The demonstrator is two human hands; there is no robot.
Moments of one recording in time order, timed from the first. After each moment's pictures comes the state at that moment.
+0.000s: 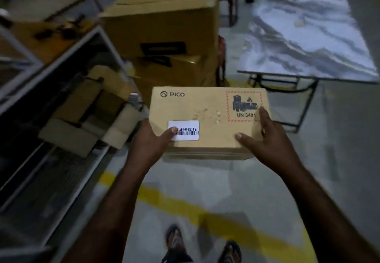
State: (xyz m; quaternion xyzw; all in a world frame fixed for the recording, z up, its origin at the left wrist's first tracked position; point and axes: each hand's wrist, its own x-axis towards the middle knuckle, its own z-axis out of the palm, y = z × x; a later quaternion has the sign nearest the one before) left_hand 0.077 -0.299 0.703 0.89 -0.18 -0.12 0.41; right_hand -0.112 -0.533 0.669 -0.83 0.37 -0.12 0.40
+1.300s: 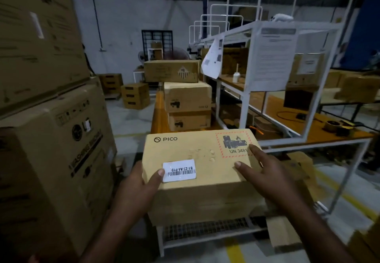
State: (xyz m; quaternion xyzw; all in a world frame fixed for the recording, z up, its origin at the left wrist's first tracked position) left_hand 0.132 0.401 0.834 0.82 0.22 0.26 0.46; right_hand 0.275 0.138 0.846 -0.90 -0.16 -0.07 0.41
